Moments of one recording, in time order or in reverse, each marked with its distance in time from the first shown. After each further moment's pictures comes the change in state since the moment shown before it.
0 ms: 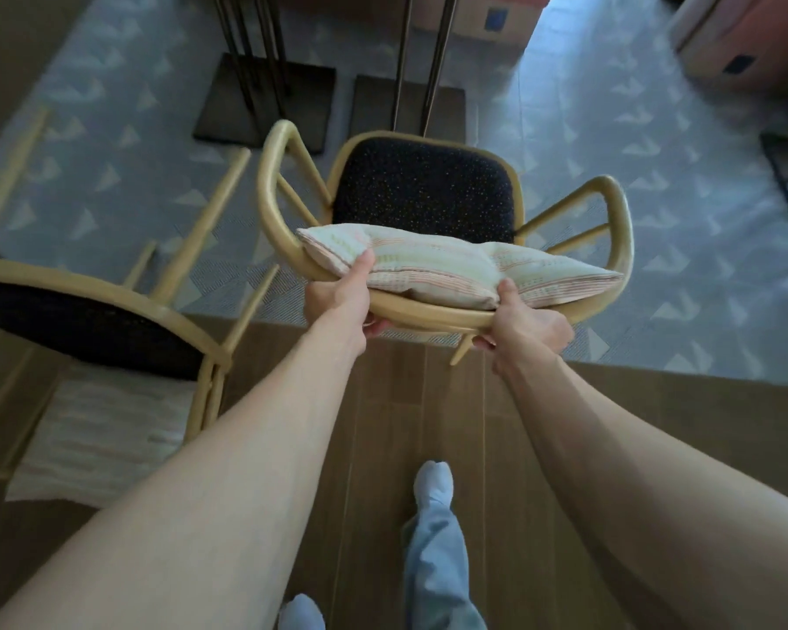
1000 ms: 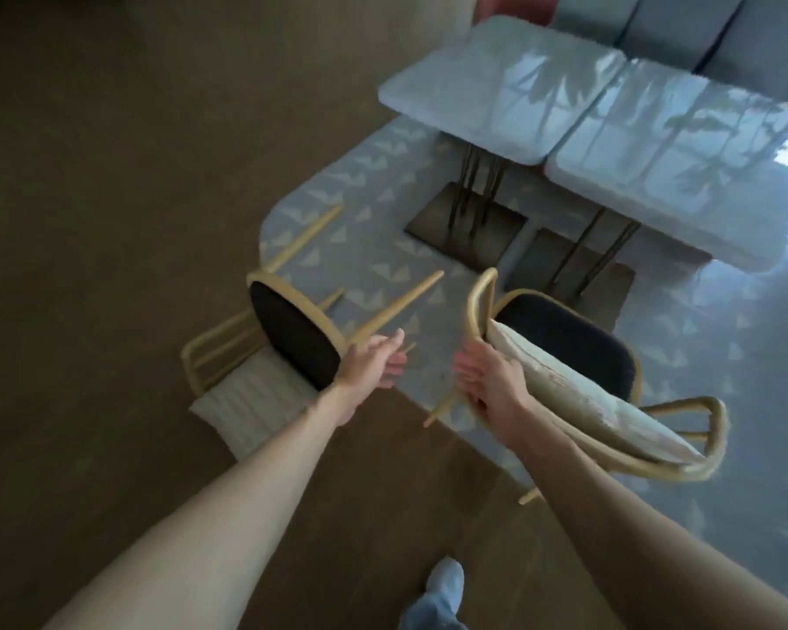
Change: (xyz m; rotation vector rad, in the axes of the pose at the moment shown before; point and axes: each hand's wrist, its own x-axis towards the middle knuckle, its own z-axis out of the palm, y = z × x) left_hand -0.109 0.110 -0.185 0.111 -0.054 0.296; right_hand -0.229 -0.104 0.027 -0.295 -1.097 -0.280
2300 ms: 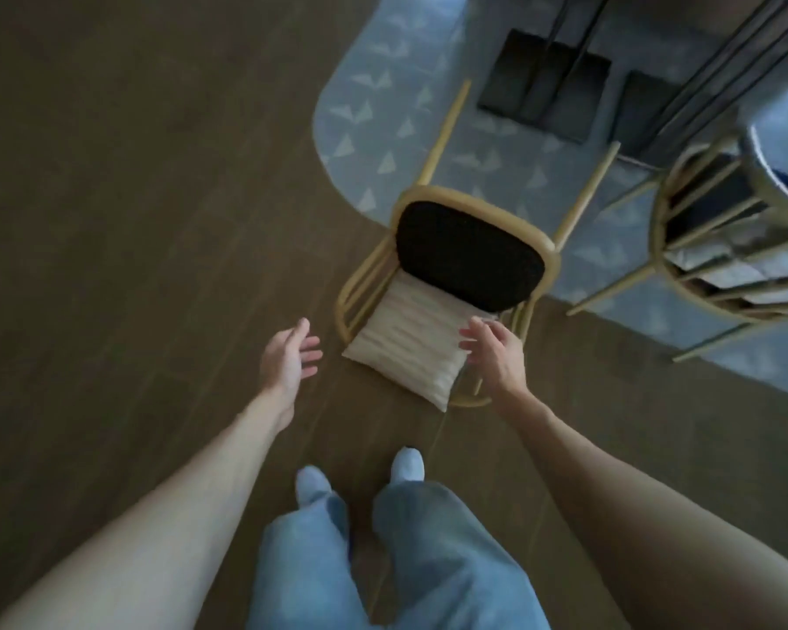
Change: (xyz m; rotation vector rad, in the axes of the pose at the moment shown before) left_hand 0.070 -0.140 -0.626 -0.038 0.219 -0.235; right_hand -0.038 0.186 0.545 -0.137 0.235 0.039
